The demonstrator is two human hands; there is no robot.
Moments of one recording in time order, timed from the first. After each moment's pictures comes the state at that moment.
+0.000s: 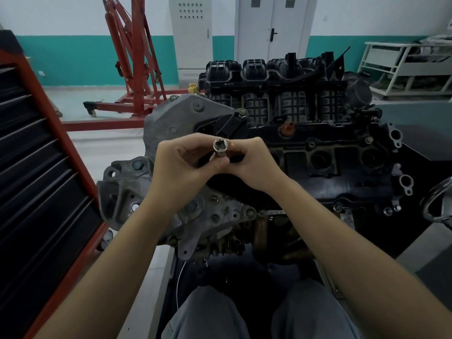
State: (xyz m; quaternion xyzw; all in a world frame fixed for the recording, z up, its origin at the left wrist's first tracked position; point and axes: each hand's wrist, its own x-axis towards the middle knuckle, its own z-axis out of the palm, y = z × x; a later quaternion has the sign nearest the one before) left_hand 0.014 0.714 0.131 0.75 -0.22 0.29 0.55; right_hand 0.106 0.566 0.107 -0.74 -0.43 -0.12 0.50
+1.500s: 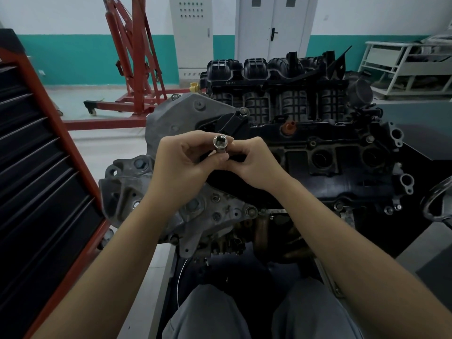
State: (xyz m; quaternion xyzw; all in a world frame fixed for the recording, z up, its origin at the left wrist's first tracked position) left_hand 0.011 0.713 0.136 0.75 -0.21 0.28 0.56; right_hand 0.103 0.565 0.109 -0.74 -0.44 -0.12 0.49
